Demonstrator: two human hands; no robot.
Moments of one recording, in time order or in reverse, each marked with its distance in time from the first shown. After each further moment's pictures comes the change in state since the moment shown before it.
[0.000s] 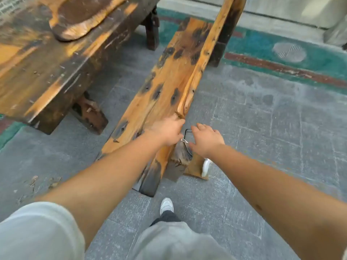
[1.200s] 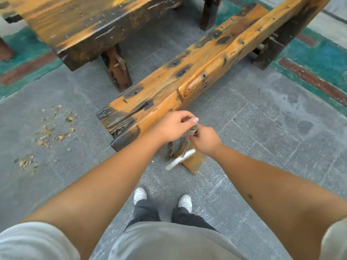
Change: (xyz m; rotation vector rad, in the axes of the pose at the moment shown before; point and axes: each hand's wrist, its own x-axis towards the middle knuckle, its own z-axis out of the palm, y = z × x) left_hand -0.009 0.153 0.026 -0.838 0.338 -0.384; right_hand 0.009 0.129 0.042 0.319 -0.066 -0.346
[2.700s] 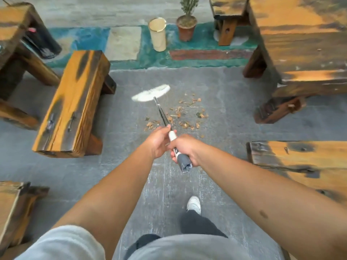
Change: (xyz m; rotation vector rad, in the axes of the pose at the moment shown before) left_hand -0.420 -0.513 -0.415 -1.500 0.943 -0.645; right_hand 0.007 -0.737 0.367 0.471 -0.991 0.207
